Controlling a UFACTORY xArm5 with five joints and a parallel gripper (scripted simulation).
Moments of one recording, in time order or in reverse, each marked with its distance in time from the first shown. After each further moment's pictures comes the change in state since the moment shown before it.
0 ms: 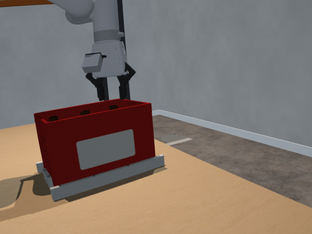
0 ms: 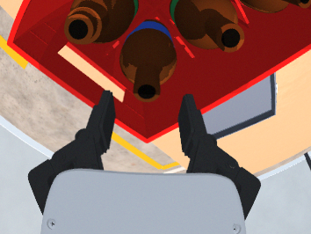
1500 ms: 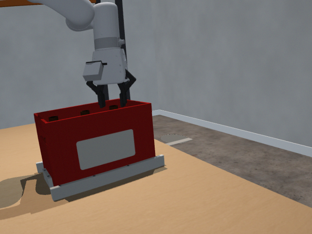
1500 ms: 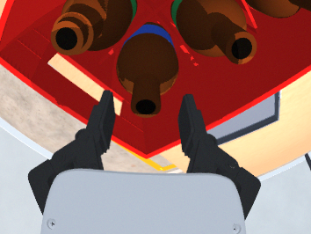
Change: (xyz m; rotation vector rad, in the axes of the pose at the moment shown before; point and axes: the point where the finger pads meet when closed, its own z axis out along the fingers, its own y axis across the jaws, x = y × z) arm 0.000 0.000 0.021 -0.001 0.000 0.000
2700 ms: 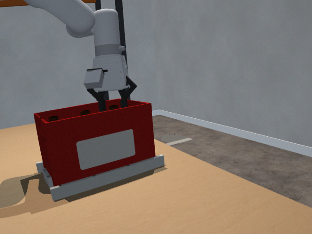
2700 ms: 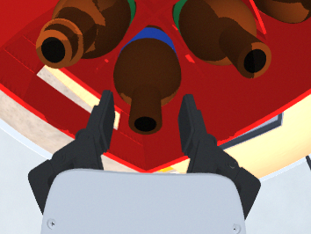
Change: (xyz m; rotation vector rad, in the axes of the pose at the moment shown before) arm 0.000 0.000 0.019 0.001 0.000 0.000
